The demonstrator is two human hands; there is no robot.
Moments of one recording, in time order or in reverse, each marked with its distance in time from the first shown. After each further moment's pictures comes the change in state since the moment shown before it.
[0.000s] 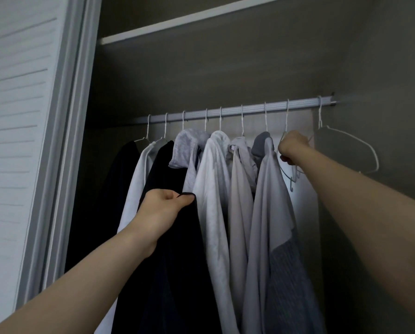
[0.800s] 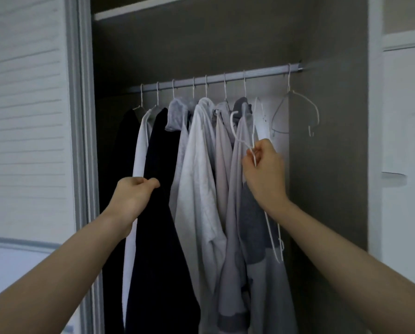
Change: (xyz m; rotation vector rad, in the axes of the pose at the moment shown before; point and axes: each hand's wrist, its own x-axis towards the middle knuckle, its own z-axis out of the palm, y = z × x) left_hand -0.113 -0.004 -0.056 0.088 0.077 -0.160; right_hand -0.282 0.059 -0.051 0.359 0.136 -0.490
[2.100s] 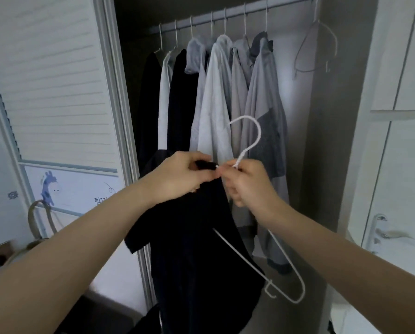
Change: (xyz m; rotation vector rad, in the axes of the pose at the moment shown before) left_hand -0.157 0.014 0.011 0.459 -0.408 0.149; right_hand -0.148 -0.097 -0.069 0.578 -0.625 0.634
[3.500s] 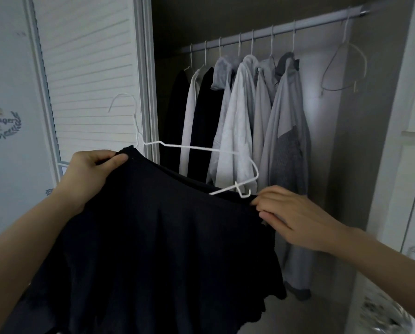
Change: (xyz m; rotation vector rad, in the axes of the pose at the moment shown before) left_hand -0.063 -0.073 -0.118 -0.116 0.674 -0.085; right_hand 0.011 0.036 -0.082 -1.094 -0.418 -0.842
